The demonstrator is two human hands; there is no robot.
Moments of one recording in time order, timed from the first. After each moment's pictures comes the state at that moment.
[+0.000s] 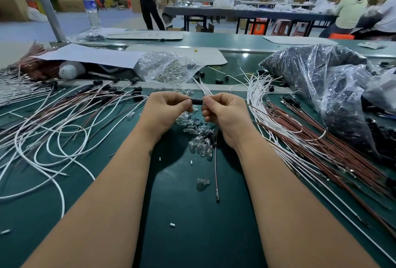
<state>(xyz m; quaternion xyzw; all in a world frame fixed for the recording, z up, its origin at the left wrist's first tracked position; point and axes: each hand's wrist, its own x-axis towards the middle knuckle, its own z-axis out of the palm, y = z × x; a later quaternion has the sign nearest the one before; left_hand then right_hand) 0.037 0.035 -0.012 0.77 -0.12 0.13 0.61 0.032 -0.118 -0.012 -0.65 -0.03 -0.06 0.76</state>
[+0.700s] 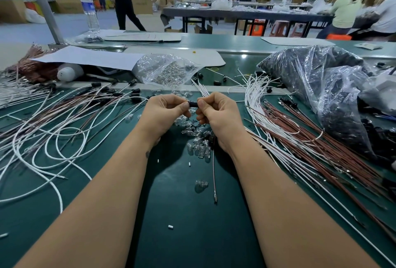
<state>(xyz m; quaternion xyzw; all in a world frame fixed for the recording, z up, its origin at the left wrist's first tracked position) 0.042 0.037 -0.018 0.75 -0.12 0.10 0.64 0.028 -0.107 -0.016 -0.67 -0.07 -0.10 0.73</state>
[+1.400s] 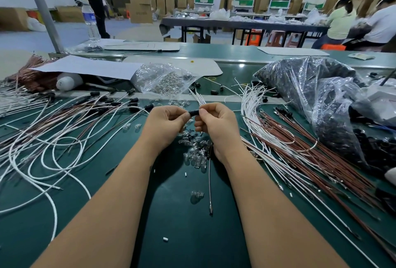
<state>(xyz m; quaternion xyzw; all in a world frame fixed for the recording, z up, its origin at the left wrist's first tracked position) 0.038 0.027 -0.018 0.79 -0.12 0.13 0.58 0.028 -0.107 -0.013 -0.64 -0.01 -0.10 0.76</state>
